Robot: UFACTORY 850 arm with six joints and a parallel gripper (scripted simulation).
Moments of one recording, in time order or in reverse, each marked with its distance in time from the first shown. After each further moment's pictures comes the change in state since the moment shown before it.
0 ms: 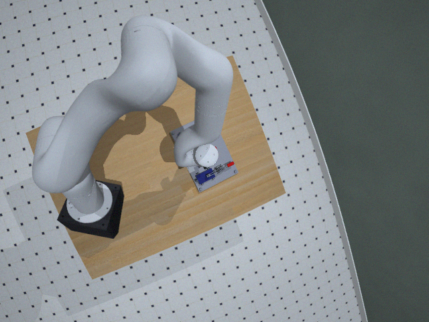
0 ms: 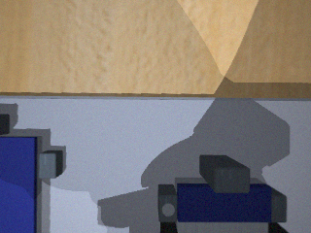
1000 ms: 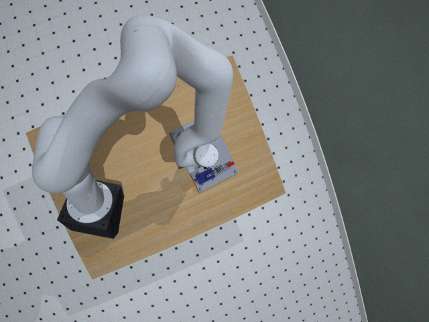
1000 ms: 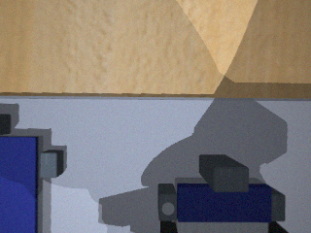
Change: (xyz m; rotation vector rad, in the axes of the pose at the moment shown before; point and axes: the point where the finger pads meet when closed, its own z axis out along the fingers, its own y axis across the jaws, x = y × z) arm 0.000 0.000 -0.001 0.000 0.000 0.000
